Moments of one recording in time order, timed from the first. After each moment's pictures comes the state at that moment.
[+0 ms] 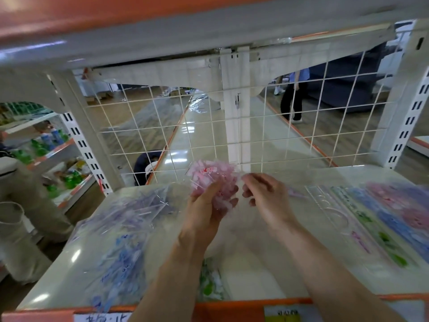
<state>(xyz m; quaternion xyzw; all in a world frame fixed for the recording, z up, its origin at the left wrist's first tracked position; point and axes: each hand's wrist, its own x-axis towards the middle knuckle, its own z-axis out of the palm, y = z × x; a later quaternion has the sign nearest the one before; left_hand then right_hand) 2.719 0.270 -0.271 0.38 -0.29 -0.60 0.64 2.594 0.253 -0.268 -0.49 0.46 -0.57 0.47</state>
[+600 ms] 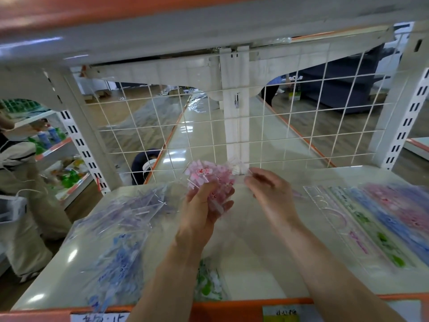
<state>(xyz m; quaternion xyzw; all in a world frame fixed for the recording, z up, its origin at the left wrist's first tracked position) 2.722 0.271 -0.270 0.41 -0.26 -0.58 0.65 2.589 0.245 -0.274 -0.49 0.46 -0.60 0.43</state>
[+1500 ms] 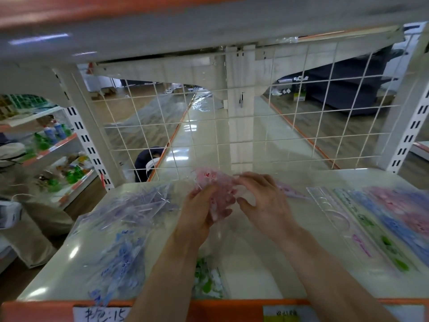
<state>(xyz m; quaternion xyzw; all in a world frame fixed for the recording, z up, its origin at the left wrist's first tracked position) 2.729 0.277 -0.268 0.46 -0.36 -0.55 0.60 2.581 0.237 -0.296 -0.81 0.43 -0.40 0.00</state>
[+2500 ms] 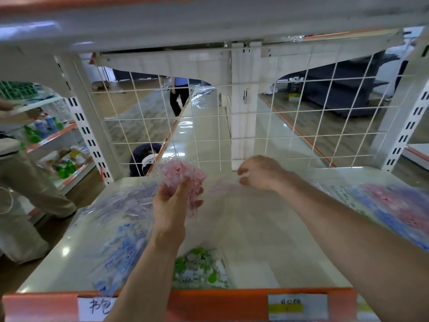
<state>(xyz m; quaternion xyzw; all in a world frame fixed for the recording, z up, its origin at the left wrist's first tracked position) 2.772 0.291 -0.279 0.51 -0.32 -0.40 0.69 2.594 0.178 -0.244 -0.83 0.54 -0.08 0.06</state>
